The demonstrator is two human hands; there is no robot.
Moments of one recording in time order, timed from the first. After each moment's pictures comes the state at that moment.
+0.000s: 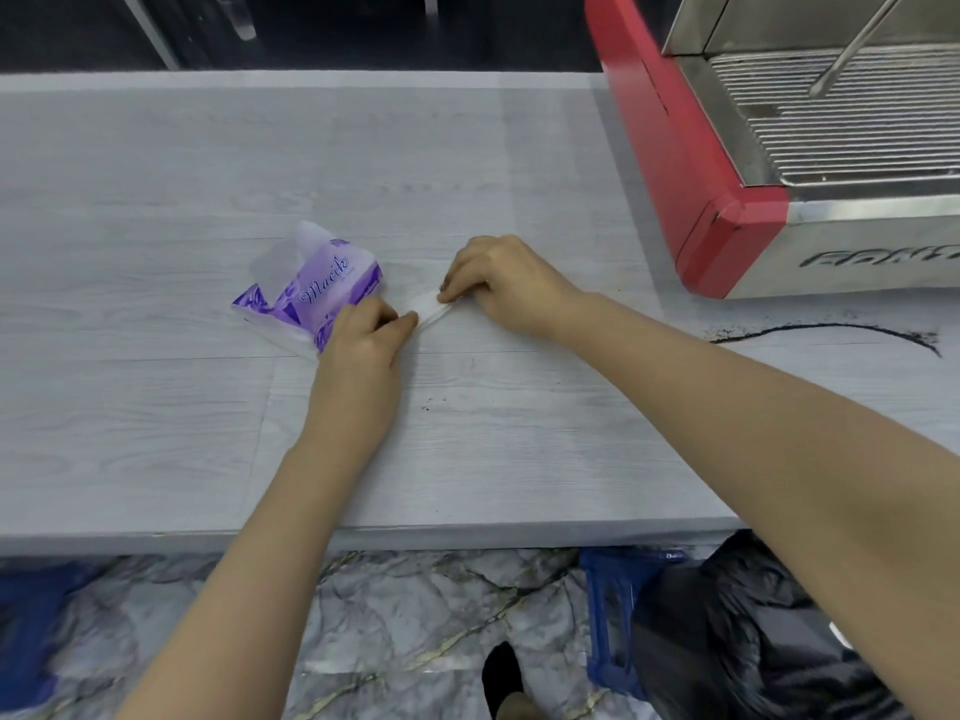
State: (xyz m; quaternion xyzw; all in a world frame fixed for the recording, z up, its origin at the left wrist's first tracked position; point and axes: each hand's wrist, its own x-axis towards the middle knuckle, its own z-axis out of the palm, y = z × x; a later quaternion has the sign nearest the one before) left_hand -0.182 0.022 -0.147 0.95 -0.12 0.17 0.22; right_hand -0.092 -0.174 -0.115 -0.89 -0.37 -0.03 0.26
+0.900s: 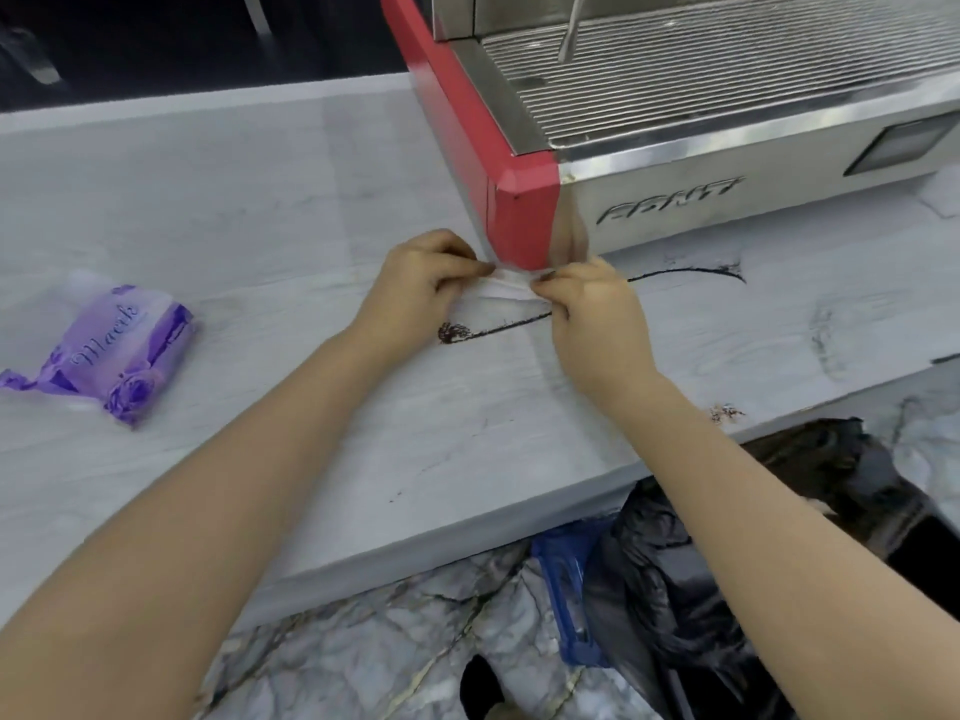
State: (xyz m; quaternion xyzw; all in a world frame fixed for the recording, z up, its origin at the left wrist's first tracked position) left_hand -0.104 -0.158 -0.135 0.85 -0.40 0.08 0.33; right_hand -0.203 -0.342 -0.136 -0.95 -0.01 -0.26 0.19
